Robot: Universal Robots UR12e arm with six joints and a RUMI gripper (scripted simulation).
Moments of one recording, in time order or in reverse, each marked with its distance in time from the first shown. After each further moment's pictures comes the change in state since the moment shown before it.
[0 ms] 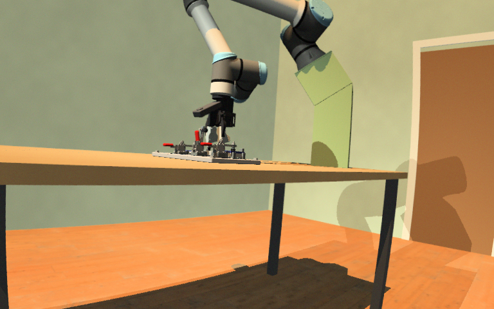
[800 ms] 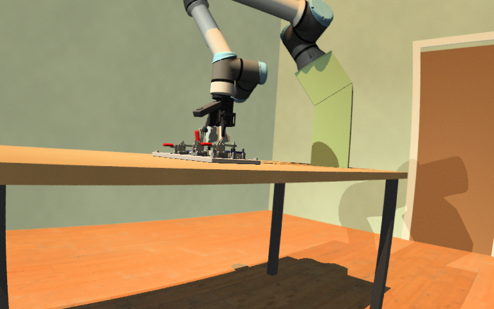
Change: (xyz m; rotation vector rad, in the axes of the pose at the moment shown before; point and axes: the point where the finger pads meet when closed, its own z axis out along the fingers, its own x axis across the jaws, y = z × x) arm 0.000 0.000 -0.001 0.000 0.000 0.000
